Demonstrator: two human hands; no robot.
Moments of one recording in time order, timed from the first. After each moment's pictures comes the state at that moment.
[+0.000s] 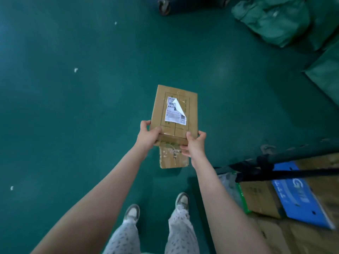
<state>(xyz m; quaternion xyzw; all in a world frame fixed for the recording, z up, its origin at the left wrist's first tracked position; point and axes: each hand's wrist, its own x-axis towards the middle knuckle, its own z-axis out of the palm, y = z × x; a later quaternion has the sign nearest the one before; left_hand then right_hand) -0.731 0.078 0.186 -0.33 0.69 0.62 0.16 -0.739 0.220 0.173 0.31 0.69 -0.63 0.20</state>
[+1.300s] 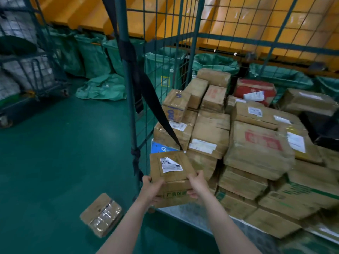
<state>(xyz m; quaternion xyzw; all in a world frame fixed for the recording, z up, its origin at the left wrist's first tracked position) -0.504 0.274 0.286 0.04 0.74 0.52 0.42 -0.416 0.415 0.272 0.55 0.64 -0.54 -0.05</state>
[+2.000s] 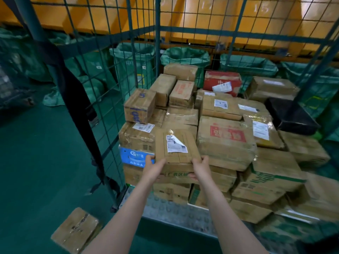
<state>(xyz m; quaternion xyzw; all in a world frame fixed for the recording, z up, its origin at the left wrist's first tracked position) -0.448 0.424 0.326 0.12 0.73 0.55 0.39 -0.336 0.532 0.303 0.56 0.56 -0.58 -0.21</state>
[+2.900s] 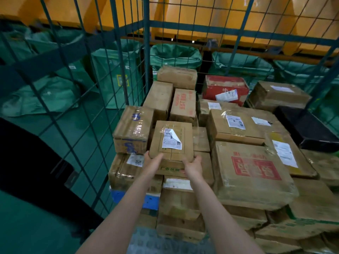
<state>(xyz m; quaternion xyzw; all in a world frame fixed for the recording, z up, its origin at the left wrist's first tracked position) -0.648 0.599 0.296 0.11 0.69 0.55 0.45 -0.535 0.667 0.280 0.60 0.52 -0.54 -0.27</state>
